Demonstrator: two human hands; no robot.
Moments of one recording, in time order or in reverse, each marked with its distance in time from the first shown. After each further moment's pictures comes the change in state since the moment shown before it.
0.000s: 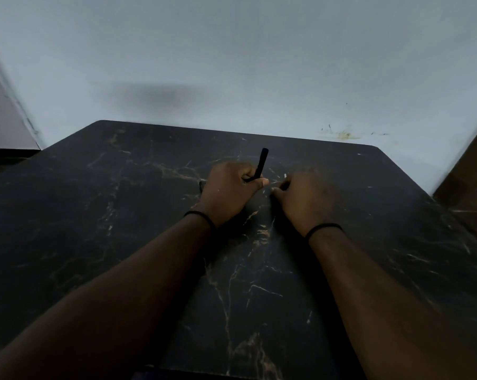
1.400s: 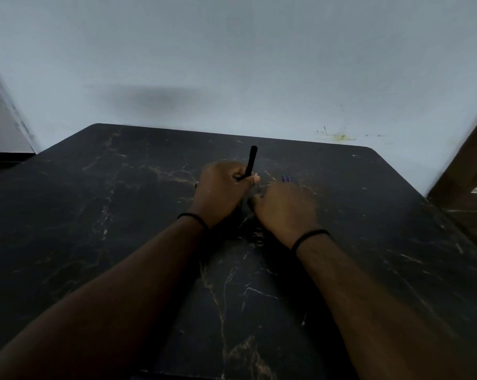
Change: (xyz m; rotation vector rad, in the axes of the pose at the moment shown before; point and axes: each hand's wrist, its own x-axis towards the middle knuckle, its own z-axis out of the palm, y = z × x) left_hand 0.003 -0.002 -0.001 -0.003 0.071 0.011; right_hand -0.024 -0.034 -0.014 -0.024 -0.089 -0.079
